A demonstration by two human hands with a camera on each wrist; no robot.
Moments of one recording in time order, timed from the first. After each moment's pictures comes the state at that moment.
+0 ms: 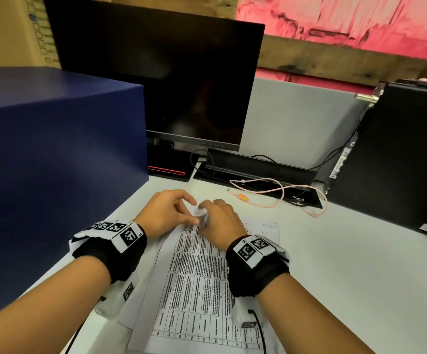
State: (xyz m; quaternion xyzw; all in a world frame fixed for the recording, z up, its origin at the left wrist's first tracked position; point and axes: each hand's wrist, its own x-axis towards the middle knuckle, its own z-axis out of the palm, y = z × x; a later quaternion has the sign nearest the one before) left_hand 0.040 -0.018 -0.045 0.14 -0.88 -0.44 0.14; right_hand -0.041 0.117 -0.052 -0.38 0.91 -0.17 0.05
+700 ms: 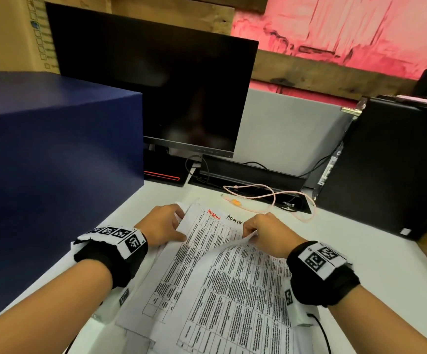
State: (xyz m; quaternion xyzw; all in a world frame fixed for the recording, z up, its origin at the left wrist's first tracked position) left_hand 0.038 -0.023 -0.057 0.16 -0.94 -0.30 0.04; right_hand -0.076 0.213 -0.020 -0.41 0.90 -0.08 0.08
